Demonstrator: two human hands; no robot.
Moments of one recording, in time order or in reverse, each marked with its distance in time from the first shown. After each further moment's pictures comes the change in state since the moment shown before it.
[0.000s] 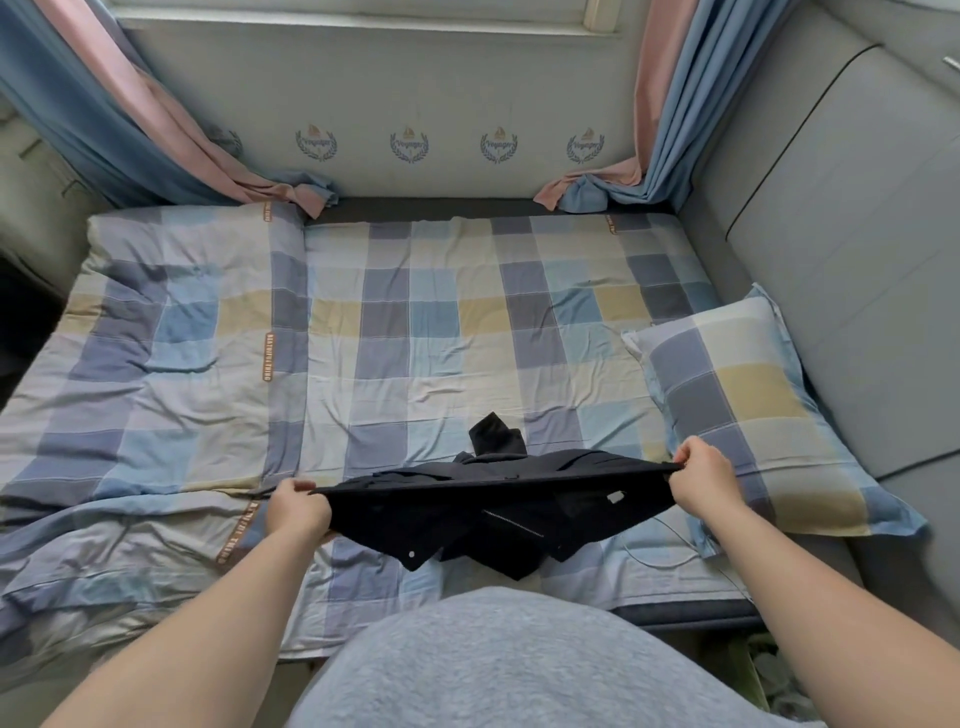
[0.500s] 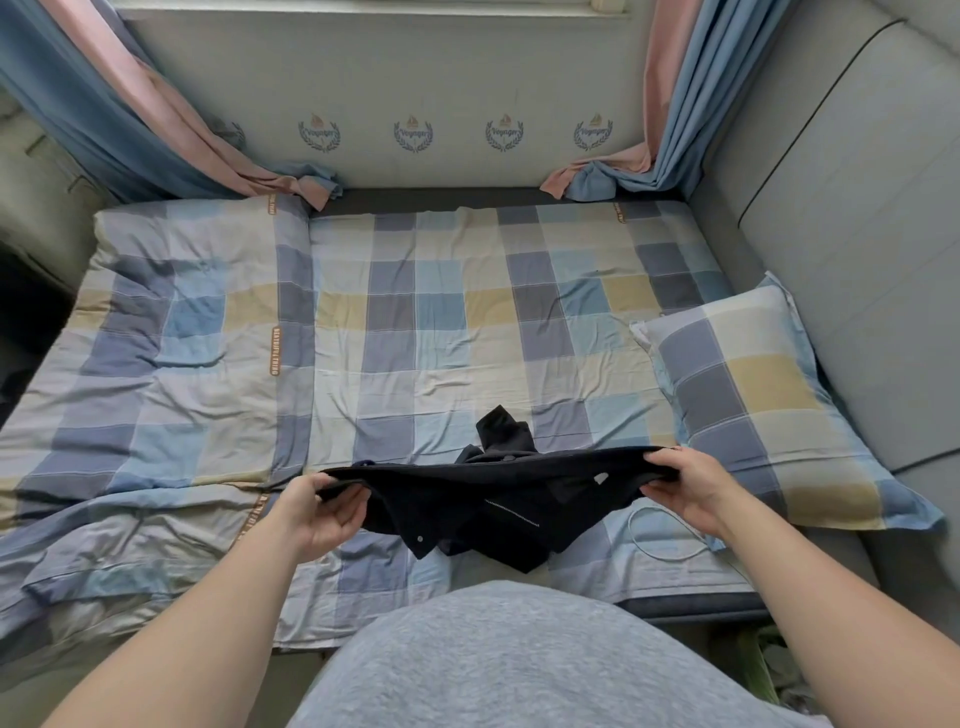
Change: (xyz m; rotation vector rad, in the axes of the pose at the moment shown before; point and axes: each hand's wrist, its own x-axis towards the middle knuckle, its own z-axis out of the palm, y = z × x) left_hand 0.005 0.009 -0.014 -0.669 -0.530 -0.505; right_hand -0.013 -0.012 0.007 1.137 -0.471 0.324
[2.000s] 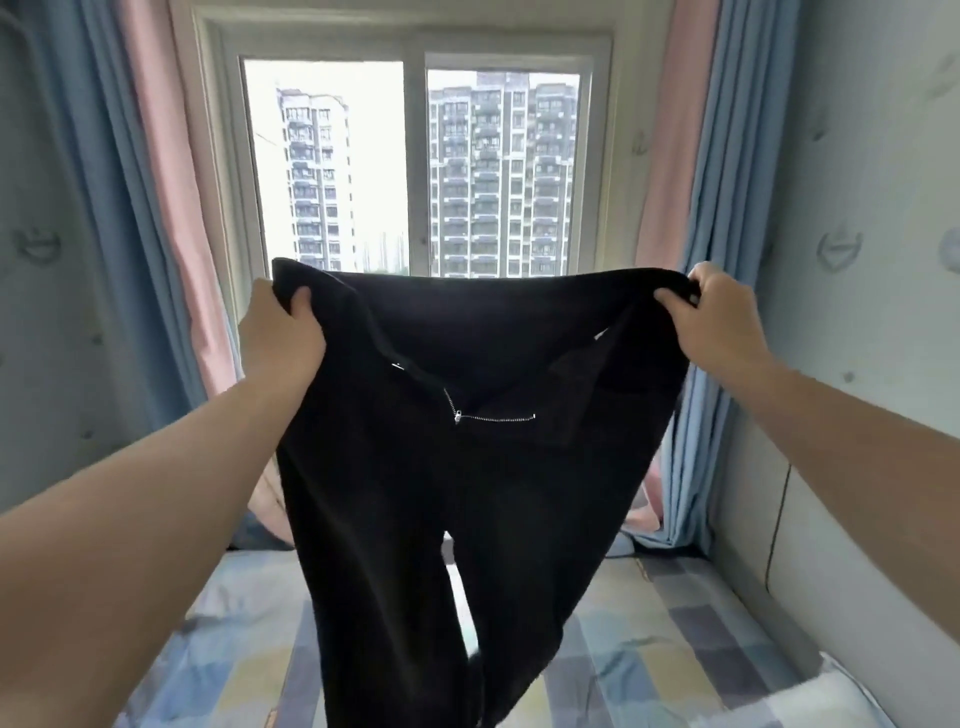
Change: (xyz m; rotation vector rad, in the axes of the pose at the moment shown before) left_hand -0.388 0.306 0.255 0.349 0.385 1.867; right_hand -0.248 -0.466 0.143 -0.528 0.504 -1.678
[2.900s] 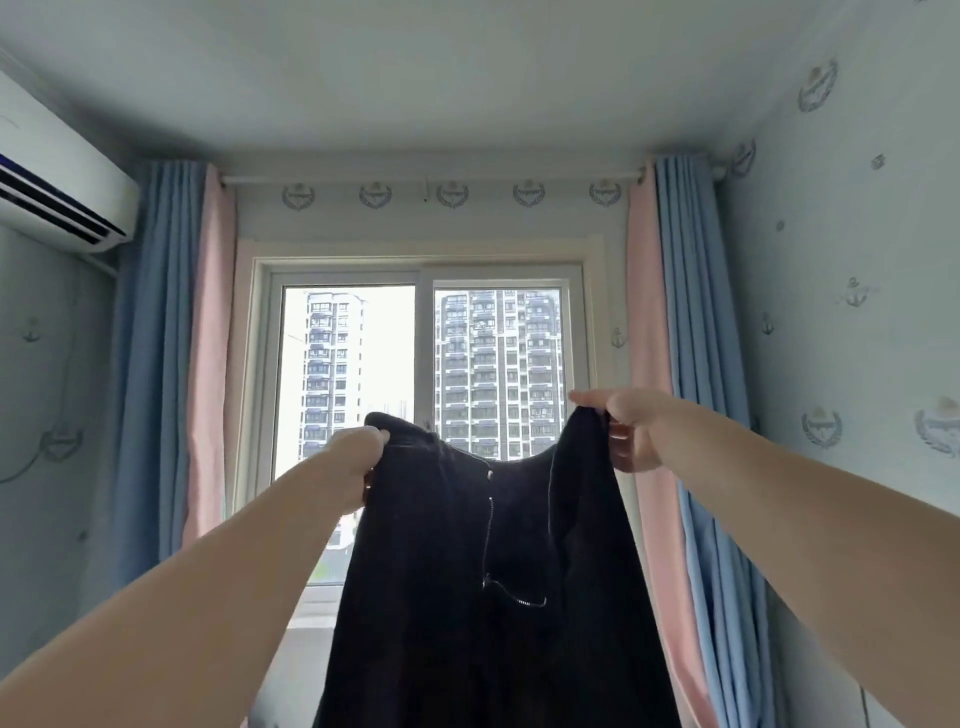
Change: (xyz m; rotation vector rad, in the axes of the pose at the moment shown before) left_hand 0.046 0.142 0.003 -0.403 -0.484 -0.426; right_hand 0.090 -0.145 -0.029 0.726 -0.412 0.723
